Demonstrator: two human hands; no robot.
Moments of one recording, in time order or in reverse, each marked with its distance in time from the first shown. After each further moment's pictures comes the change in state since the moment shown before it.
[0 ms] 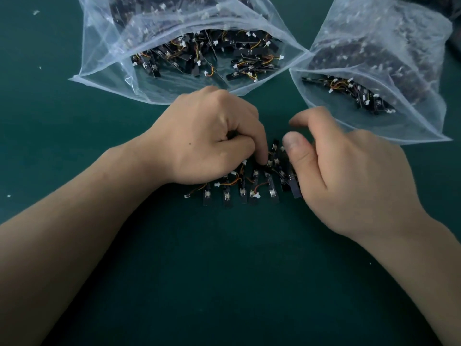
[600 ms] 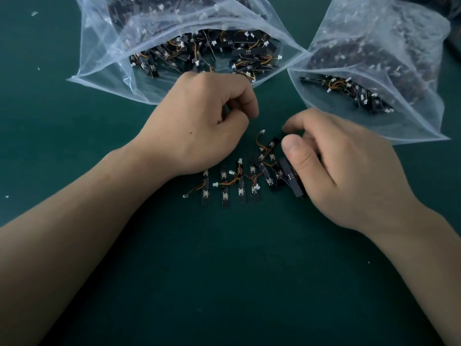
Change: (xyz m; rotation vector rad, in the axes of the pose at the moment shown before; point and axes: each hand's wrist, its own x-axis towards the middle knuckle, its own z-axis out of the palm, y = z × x) left_hand 0.005 -0.004 0.005 0.010 0.289 -0.097; right_hand 0.004 0.011 0.002 0.180 0.006 -0.095
